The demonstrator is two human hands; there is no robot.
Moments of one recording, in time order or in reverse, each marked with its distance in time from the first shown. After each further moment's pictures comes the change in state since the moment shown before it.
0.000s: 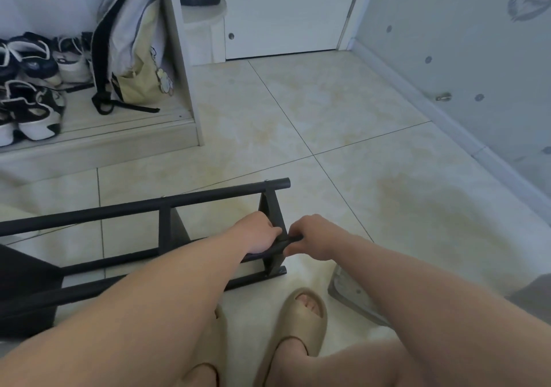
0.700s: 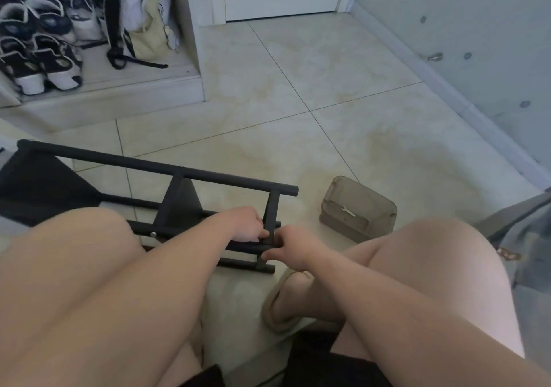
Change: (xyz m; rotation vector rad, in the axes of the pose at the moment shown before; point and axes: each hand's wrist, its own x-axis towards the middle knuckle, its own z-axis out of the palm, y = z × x) left_hand -0.152 -0.039 0.065 0.157 -0.250 0.009; right_hand -0.140 -0.034 0.148 0.162 -0.006 0.032
